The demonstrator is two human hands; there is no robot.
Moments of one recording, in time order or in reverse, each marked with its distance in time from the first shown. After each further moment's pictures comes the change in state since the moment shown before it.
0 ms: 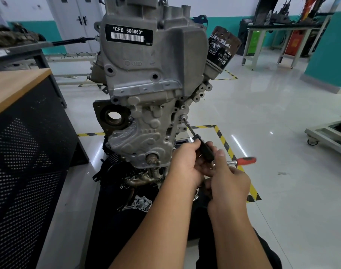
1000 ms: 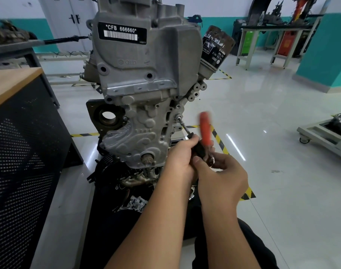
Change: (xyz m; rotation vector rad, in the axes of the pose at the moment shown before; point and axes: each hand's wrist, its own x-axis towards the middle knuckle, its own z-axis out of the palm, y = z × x) left_hand -0.007 0.005 0.008 0.037 -0.076 -0.011; right_hand -0.008 -0.003 -0.004 -0.273 -0.001 -0.339
